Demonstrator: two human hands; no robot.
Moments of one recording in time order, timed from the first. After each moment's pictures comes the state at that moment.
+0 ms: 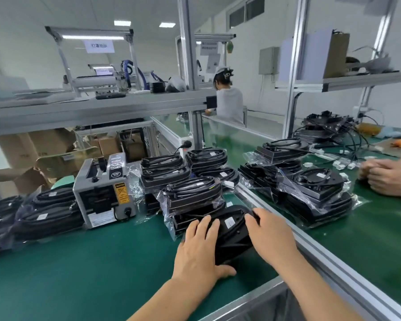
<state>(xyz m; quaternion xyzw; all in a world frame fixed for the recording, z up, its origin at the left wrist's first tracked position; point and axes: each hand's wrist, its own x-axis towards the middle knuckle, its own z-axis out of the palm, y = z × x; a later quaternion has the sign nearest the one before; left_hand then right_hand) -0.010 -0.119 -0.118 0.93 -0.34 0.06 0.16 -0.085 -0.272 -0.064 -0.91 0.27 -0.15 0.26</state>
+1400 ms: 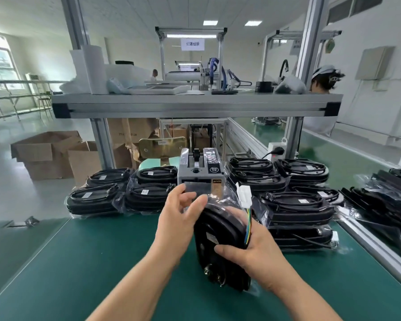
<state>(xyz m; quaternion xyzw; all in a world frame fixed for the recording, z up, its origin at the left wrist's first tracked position) 0.053 0.077 -0.039 0.73 -0.06 0.11 0.67 0.010 -0.093 -0.059 -0.78 -0.16 -0.08 0.60</state>
